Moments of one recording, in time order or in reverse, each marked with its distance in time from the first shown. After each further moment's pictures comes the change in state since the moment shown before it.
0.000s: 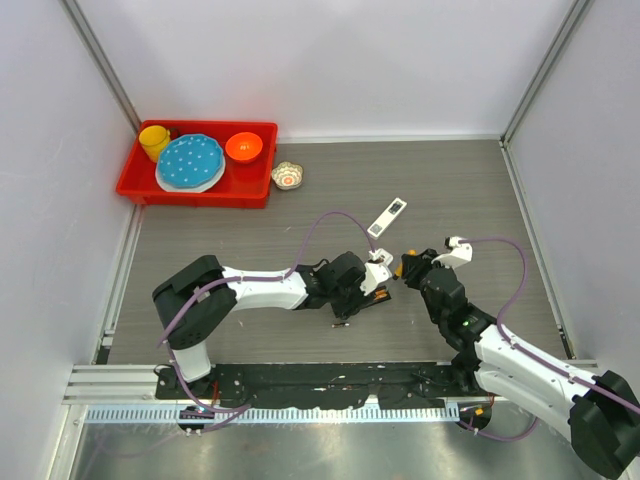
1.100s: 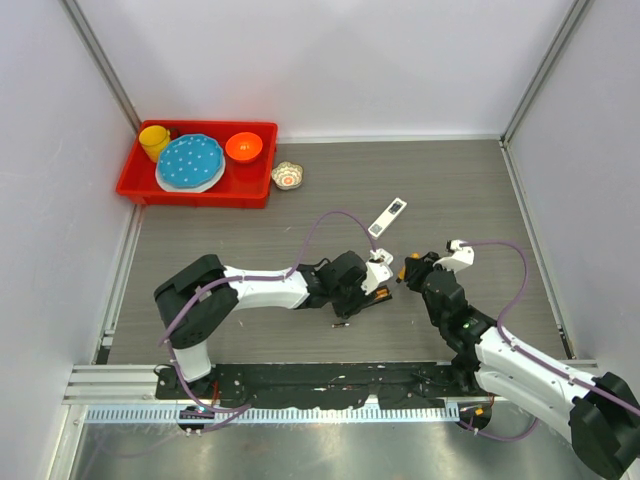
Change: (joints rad) left arm 0.000 0.008 0.010 -0.001 0.003 0.000; right arm 0.000 -0.016 -0.023 -0.021 0.034 0.008
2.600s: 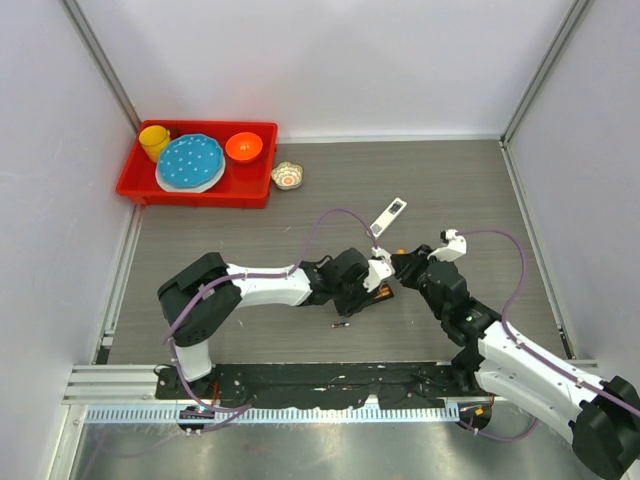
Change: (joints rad) left arm 0.006 0.026 0.036 -0.017 0.014 -0.002; right arm -0.001 -0.005 0.110 -0.104 -0.205 0.067
